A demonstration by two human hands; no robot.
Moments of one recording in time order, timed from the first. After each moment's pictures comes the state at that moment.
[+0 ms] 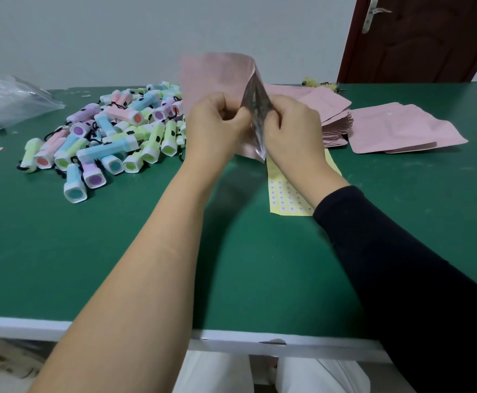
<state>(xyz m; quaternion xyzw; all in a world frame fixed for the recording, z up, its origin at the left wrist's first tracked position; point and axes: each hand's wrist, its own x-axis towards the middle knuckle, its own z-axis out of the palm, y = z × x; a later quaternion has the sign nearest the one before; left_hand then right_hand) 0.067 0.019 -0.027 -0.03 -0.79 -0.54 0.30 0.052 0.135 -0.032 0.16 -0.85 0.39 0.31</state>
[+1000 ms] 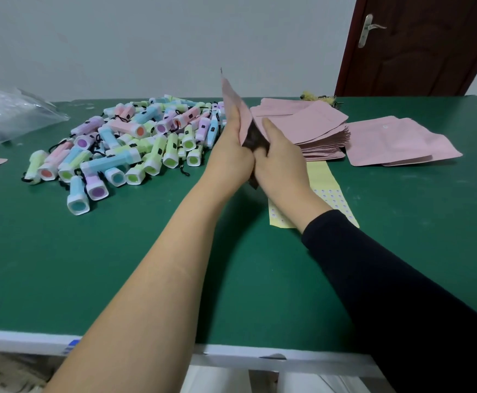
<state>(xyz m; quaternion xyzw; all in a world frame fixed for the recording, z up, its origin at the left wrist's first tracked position) 0.056 0.027 -0.040 -0.04 -0.82 -0.55 0.15 0.054 0.123 -0.053 0.12 -0.86 0.44 0.22</state>
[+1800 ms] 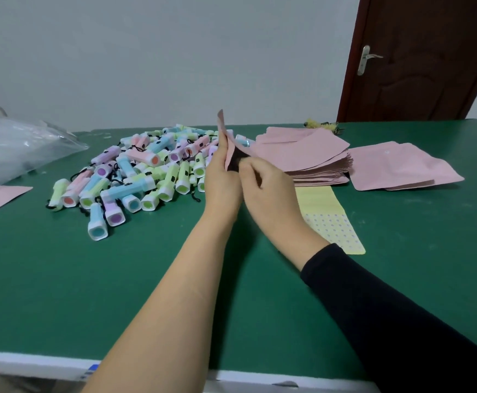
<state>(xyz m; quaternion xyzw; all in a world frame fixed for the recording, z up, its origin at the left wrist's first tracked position) 0.058 0.017 -0.041 -0.02 -0.74 -0.63 0.25 0.082 0.100 -0.042 0.19 -0.79 0.52 0.24</state>
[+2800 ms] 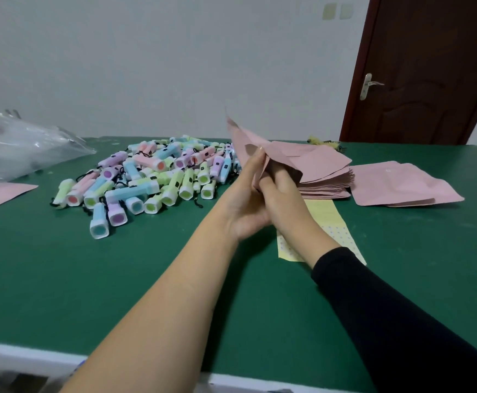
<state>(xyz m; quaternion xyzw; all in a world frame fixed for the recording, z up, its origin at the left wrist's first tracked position) 0.076 0.035 -0.034 -0.05 -0.41 -0.90 -0.14 0.066 0.113 -0.045 0.19 -0.74 0.63 0.13</state>
